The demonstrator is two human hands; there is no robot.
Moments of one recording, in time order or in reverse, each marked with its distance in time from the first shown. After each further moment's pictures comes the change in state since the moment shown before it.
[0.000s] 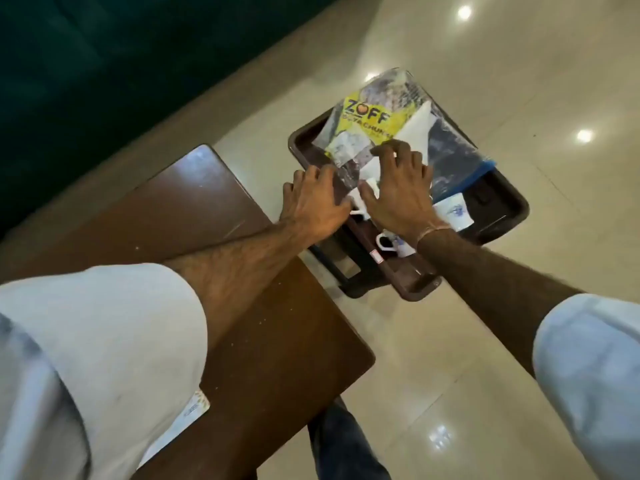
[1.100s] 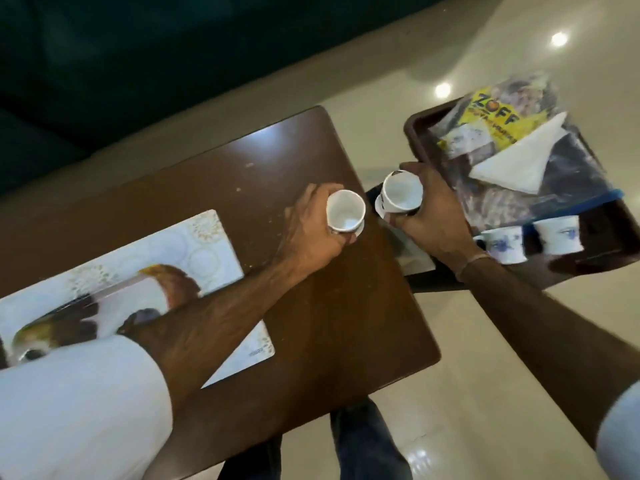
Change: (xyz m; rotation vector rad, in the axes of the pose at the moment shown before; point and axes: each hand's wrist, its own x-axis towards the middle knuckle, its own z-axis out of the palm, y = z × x) left_hand -0.141 -0.131 -0.039 -0.447 0.218 -0.212; right_hand -0.046 -0.114 0.037 0.461 -0.163 -0.105
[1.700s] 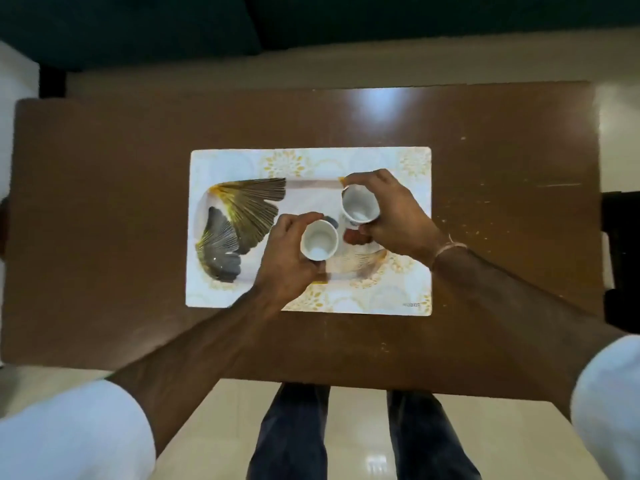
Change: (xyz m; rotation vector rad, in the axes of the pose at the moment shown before) left_hand -0.228 -0.261 -0.151 -0.120 0.281 -0.348; right_hand -0.082 -0.203 0.290 -0.123 -0.687 -0.439
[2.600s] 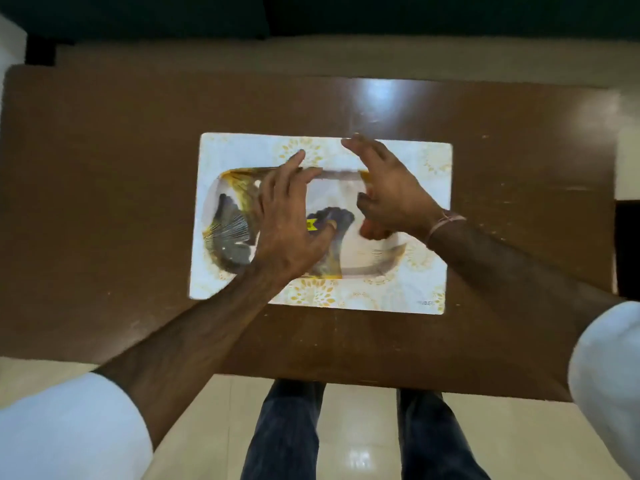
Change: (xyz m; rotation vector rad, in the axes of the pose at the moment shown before) left_hand 0.015 0.011 -0.035 0.149 0.231 0.152; right_hand 0.039 -0.029 0.017 -0.180 0.000 -0.071
